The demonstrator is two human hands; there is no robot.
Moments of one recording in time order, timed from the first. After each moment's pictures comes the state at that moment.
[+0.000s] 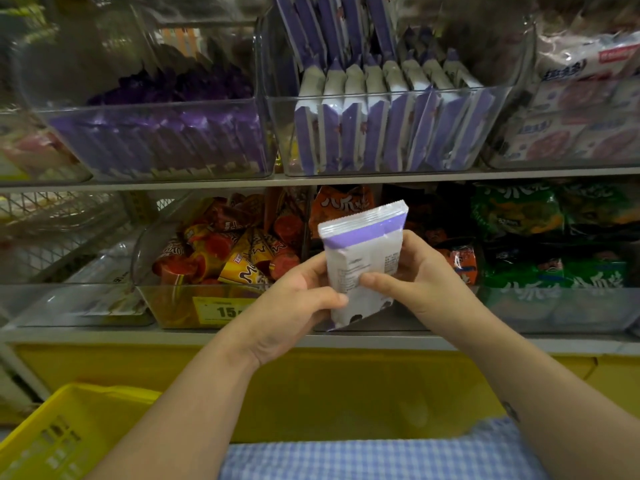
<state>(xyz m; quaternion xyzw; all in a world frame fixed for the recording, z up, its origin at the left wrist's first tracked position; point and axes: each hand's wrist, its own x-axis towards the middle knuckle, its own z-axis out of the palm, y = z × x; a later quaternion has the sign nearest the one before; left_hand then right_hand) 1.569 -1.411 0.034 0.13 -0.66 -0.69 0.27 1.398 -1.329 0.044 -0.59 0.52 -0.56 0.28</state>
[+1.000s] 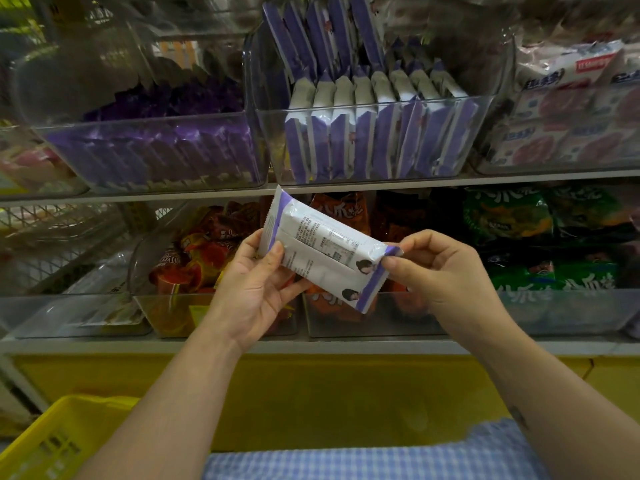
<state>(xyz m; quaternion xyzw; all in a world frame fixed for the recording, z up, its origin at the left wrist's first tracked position) 1.580 -1.445 0.033 0.16 -0.44 -0.75 0.47 1.388 -1.316 0.055 -0.52 0.48 -0.66 0.25</state>
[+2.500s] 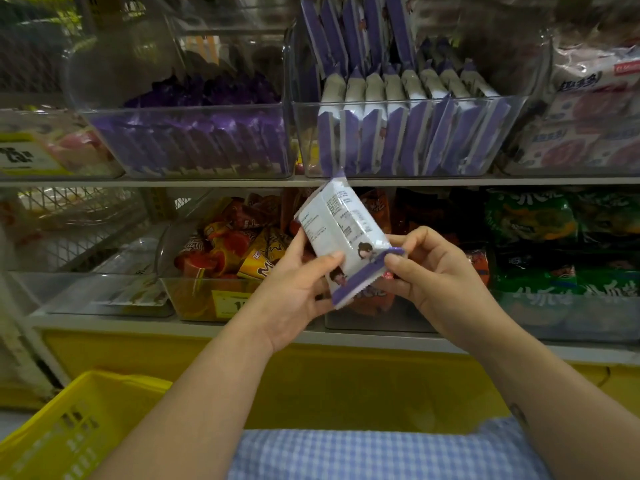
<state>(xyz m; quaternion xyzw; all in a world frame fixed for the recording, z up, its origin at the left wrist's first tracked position) 1.580 -1.415 0.043 0.22 -0.55 -0.73 0.35 1.410 -1.326 0.050 -0.50 0.40 -0.66 0.40</state>
